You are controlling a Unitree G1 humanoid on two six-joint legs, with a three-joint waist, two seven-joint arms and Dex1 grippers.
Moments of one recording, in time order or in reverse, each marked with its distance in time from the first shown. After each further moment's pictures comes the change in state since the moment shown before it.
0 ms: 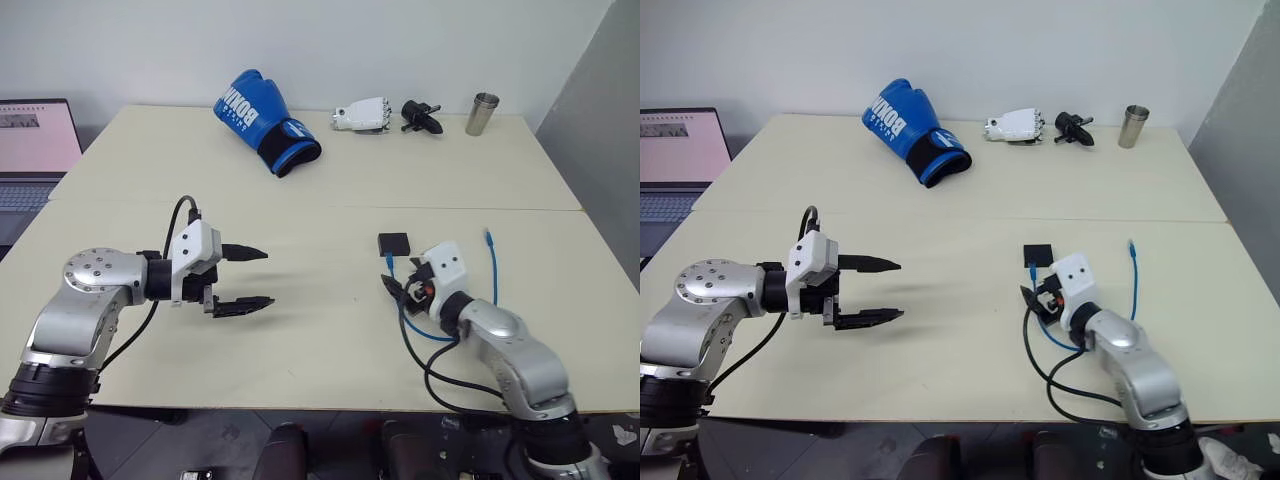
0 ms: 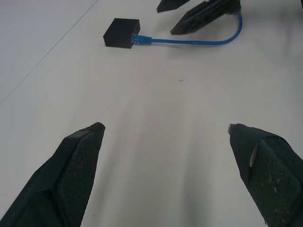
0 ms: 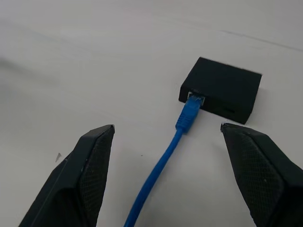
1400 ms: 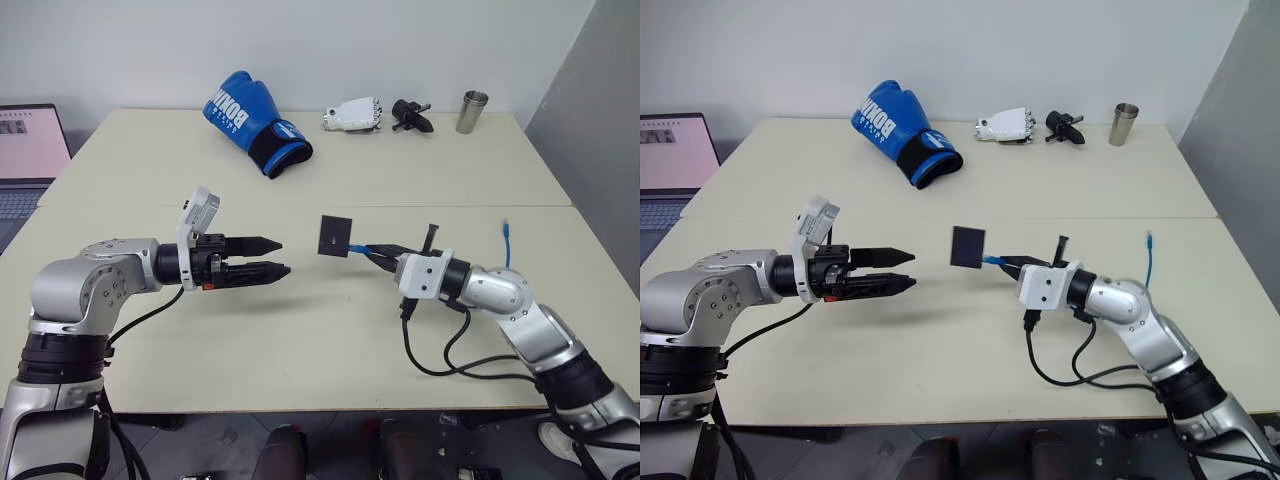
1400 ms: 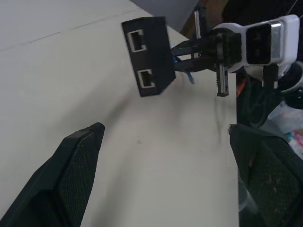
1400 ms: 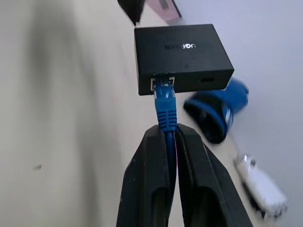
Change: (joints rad) left arm -0.178 -0.061 0.038 0.043 -0.356 0.686 0.065; right arm -0.307 -0.378 0.201 0.292 -0.280 -1.059 0.446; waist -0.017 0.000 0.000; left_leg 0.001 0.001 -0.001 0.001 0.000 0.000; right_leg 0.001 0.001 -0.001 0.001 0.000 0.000
